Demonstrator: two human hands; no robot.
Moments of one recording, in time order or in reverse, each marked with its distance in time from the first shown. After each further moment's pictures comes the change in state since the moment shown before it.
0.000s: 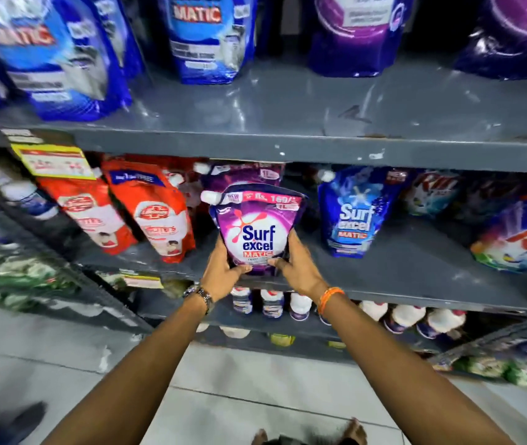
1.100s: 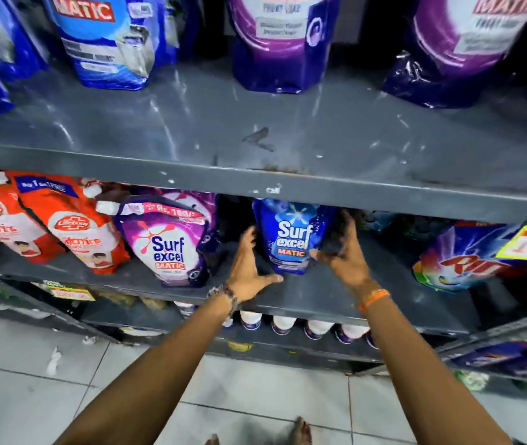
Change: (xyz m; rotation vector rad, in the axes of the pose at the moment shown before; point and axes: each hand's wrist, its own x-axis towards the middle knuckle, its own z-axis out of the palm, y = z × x) left_hand 0.041 0.063 0.172 0.012 -0.129 0.032; right_hand 0.004 0.074 -0.207 0.273 0.204 0.060
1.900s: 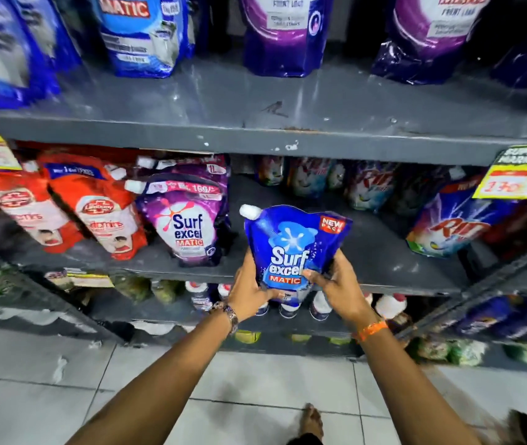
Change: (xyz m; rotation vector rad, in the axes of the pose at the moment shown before) left_hand -0.102 -0.006 -0.023 -0.077 -0.073 0.056; right_hand -0.129 -0.012 0.053 0.038 0.007 0.067
